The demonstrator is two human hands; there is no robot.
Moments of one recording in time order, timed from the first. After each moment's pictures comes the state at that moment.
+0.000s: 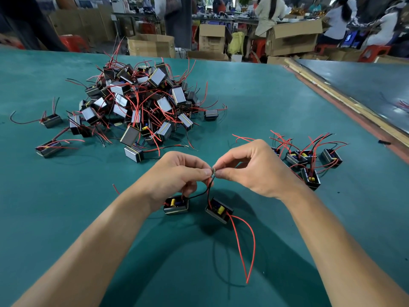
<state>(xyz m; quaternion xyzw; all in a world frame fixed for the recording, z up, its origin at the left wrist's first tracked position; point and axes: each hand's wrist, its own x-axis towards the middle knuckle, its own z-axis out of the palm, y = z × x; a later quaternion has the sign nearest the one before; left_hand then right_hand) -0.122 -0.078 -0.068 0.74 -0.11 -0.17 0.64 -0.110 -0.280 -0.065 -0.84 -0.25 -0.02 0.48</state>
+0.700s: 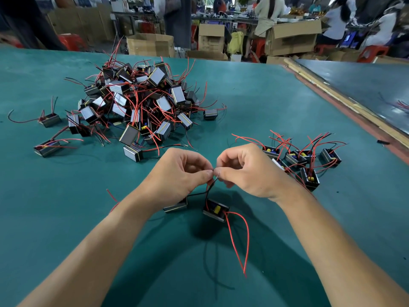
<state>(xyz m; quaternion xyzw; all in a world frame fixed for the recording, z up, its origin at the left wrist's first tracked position) -0.123 -0.082 -0.074 0.80 -0.16 -0.06 0.58 -0.114 -0.271 -0.065 -0.83 -0.20 0.06 0.51</state>
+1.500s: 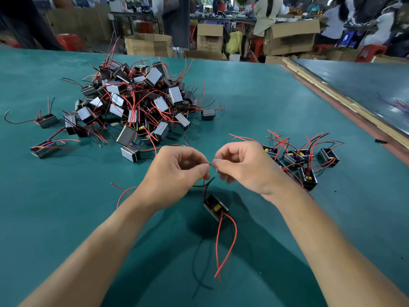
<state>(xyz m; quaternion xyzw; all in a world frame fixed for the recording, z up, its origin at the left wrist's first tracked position) -0.121 -0.086 -0.080 0.79 -0.16 0.03 0.59 -0.112 -0.266 -0.067 -0.81 -0.13 0.04 0.57</state>
